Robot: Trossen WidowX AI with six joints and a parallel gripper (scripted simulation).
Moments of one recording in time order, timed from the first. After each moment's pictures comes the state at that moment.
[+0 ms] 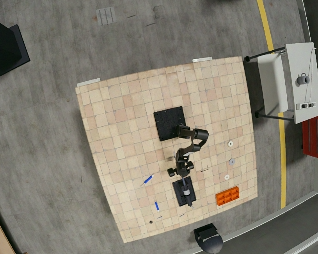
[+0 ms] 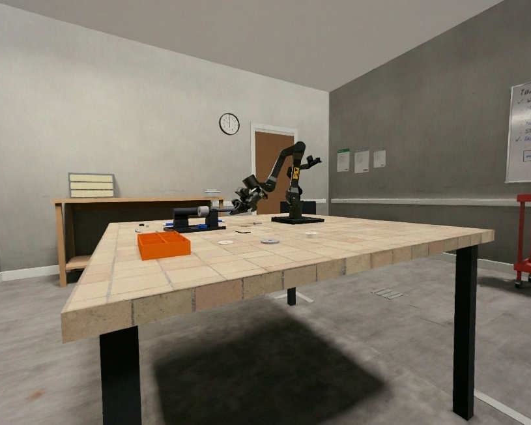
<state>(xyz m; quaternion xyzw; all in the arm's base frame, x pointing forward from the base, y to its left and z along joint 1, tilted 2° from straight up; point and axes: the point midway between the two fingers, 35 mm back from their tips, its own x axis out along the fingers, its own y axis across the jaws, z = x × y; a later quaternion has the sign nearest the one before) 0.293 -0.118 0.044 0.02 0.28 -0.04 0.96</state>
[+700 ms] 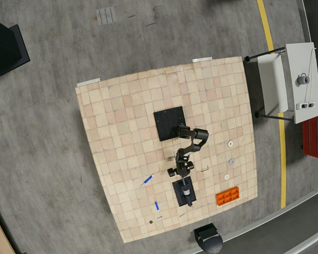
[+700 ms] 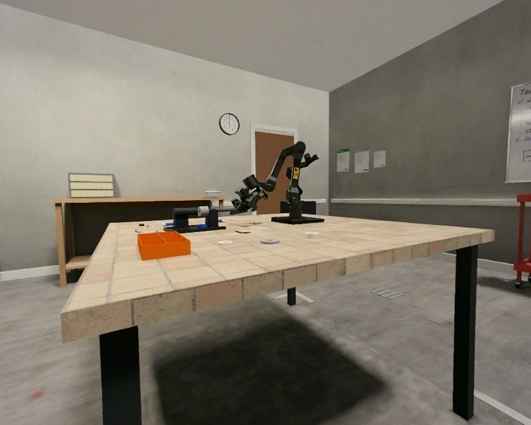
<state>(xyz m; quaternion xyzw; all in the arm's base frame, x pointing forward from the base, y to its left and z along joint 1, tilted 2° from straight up) 0.293 -0.118 0.045 0.02 0.28 -0.04 0.96</state>
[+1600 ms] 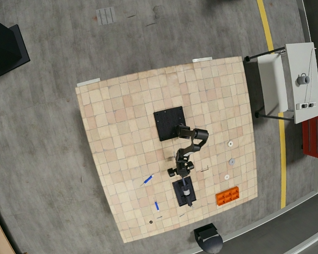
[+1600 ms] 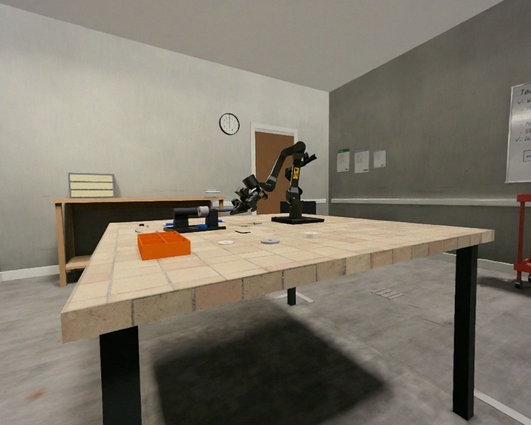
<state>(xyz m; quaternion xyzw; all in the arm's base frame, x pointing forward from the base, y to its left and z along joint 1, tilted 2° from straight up) 0.293 -0.118 0.044 0.02 0.28 -0.04 0.96</state>
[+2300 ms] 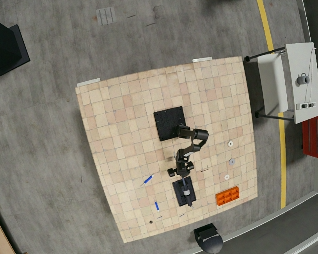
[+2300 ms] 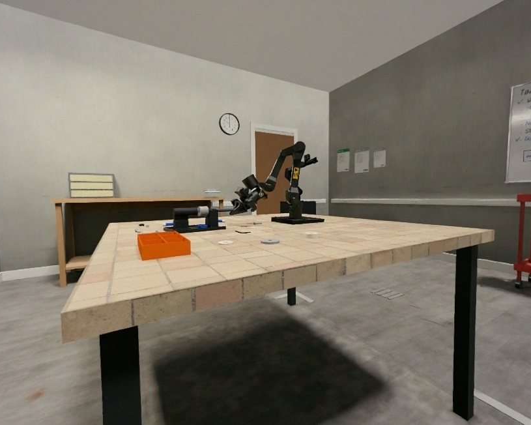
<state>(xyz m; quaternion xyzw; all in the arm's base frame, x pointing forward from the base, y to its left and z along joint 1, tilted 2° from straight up) 0.295 -0.118 0.044 0.02 0.28 -0.04 0.96</state>
